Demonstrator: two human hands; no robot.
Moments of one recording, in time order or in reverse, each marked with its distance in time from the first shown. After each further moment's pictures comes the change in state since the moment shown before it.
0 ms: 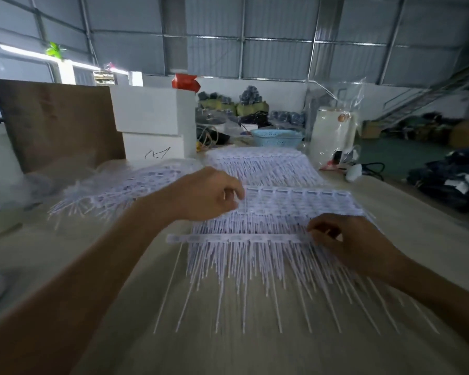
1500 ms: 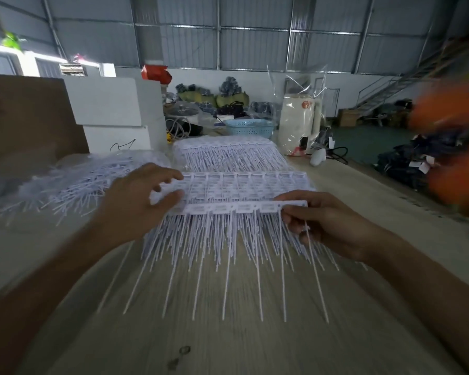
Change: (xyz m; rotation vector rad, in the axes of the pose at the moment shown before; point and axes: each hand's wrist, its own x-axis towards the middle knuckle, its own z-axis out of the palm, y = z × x) left_hand -0.049 0.018 0.035 0.022 0.435 -0.157; right_hand -0.029 0.022 -0.028 1.178 -0.253 0.204
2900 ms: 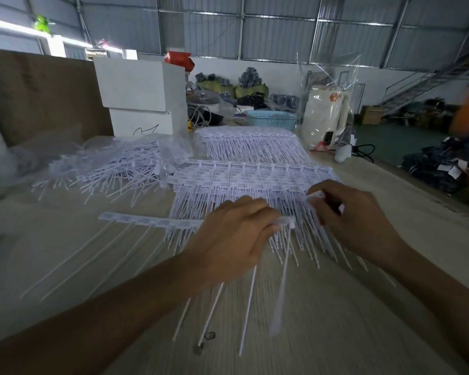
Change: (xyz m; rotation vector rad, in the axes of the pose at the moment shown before) left_hand -0.034 0.089 0.057 -0.026 -0.060 0.348; right_hand -0.004 0.003 0.023 -1.029 0.395 -0.428
